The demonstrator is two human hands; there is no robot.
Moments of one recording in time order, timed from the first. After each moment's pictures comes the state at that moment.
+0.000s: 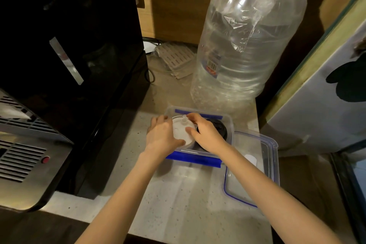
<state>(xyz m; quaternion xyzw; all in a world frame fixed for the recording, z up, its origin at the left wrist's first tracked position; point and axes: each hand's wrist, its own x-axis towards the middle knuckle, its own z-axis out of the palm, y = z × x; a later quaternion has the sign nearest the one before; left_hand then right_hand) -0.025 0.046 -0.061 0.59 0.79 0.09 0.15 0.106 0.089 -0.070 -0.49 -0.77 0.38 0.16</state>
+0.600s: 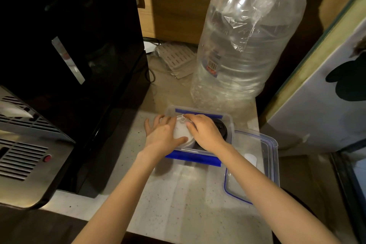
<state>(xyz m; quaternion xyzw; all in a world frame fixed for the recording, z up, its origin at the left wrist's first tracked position) -0.032 0.044 -0.064 0.64 0.75 0.05 0.14 0.103 0.091 -0.074 -0.48 -0.82 0.25 0.16</state>
